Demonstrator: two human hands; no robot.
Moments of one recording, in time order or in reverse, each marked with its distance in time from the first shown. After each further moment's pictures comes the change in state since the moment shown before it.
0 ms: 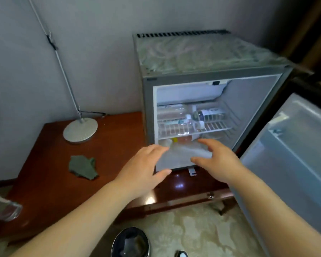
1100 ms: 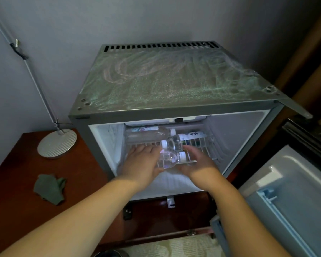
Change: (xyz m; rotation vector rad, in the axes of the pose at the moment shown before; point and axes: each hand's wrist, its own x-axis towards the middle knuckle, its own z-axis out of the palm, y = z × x) left_hand 0.184 0.016 0.053 0.284 0.011 -0.136; right_hand 0.130 0.062 -0.039 0.421 -0.132 0.032
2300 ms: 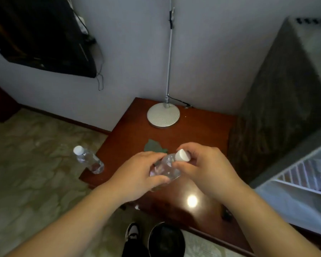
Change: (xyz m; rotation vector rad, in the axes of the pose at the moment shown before) left_hand -0.246 -0.242 -0.075 -0.463 0.040 -0.446; right_hand -0.027 -0.179 0.287 -0.346 -0.368 -0.577
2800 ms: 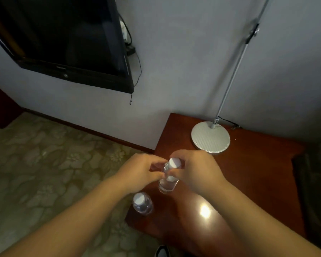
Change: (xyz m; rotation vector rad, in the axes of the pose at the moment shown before) left_hand 0.072 -0.253 -0.170 -0.132 -0.092 -0.083; right_hand 0.231 -0.149 0.170 -0.221 -0.116 0.063
